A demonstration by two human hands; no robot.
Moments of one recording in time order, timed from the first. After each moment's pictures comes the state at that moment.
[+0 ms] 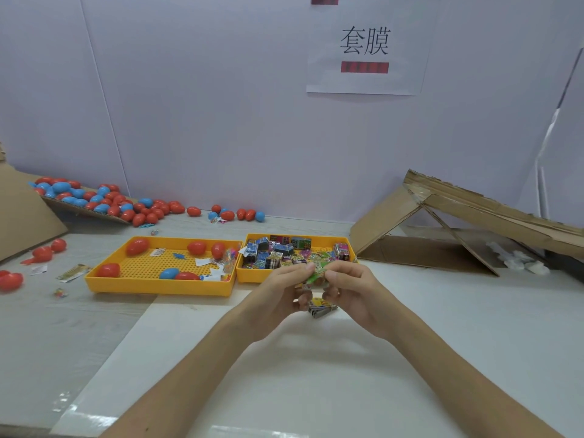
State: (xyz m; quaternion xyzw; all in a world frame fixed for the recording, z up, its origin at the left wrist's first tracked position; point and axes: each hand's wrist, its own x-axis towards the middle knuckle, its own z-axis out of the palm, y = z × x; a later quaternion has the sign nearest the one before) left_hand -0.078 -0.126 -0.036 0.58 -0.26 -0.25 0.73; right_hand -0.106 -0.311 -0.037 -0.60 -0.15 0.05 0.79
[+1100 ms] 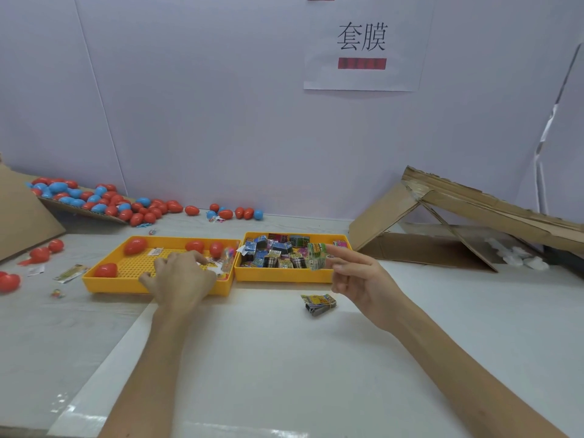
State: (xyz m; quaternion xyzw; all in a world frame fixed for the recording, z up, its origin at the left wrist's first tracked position) left_hand -0.030 -0.033 -0.037 0.95 0.16 0.14 0.22; right_hand -0.098 -0.323 -0.034 -0.58 -0.08 0.02 0.81
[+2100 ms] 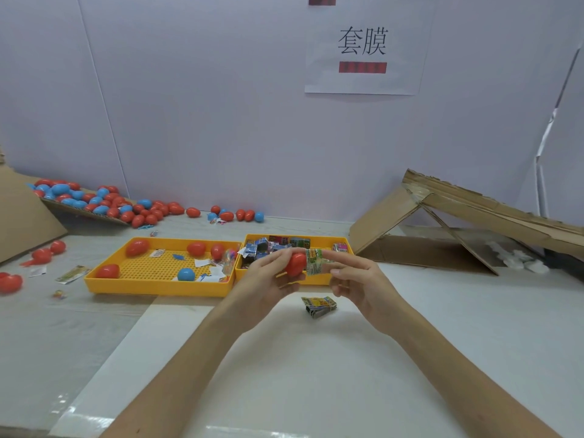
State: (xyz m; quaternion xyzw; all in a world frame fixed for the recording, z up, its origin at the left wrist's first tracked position) left_hand -0.067 -0.115 -0.032 0.54 -0.17 -0.19 0.80; right_hand -0.100 -0.320 -0.034 -0.64 -0.07 -0.01 0.77
